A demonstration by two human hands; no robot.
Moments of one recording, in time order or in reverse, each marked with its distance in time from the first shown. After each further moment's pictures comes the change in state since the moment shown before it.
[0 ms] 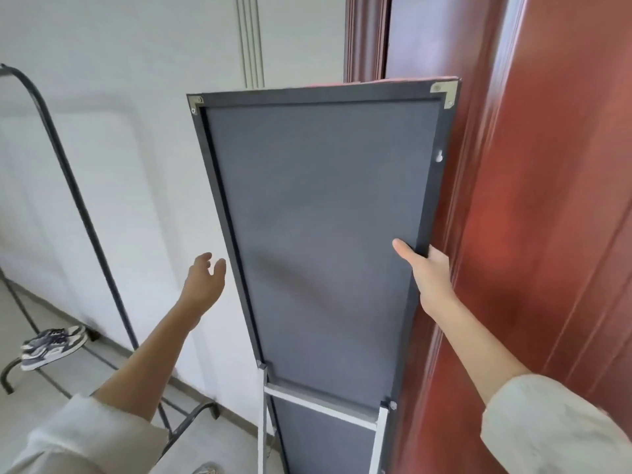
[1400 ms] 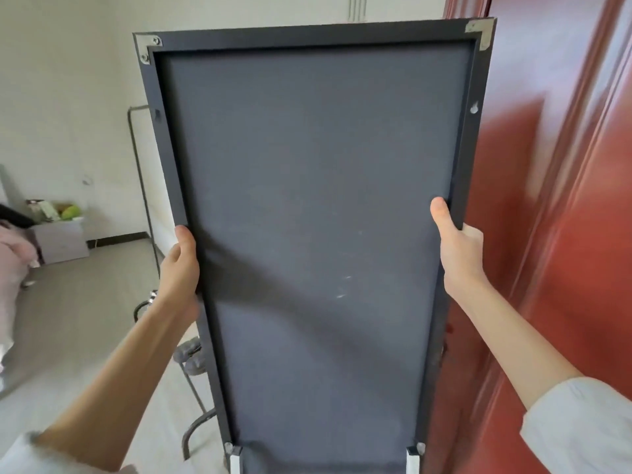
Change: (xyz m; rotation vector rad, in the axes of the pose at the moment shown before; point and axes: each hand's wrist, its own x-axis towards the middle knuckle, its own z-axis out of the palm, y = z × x) left_hand -0.113 0.046 -0.075 -0.613 0.556 -0.092; right_hand -0.006 -0.086 0.029 0.015 -0.167 -0.069
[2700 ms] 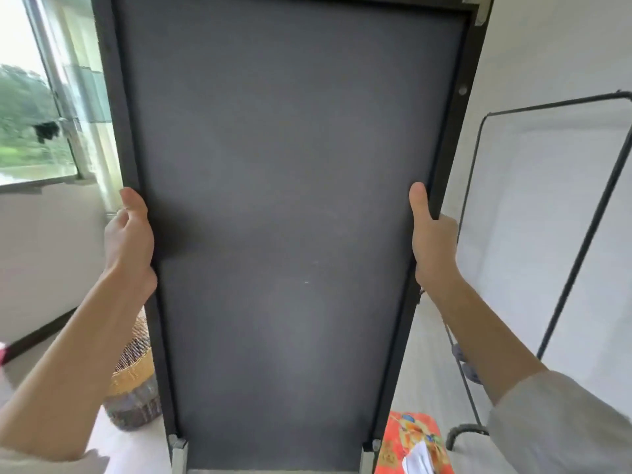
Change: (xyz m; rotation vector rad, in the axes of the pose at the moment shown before) left_hand -0.211 0.230 -0.597 0.284 1.054 0.297; right_hand -0.452 -0.072 0.389 0.215 -0.936 0.192
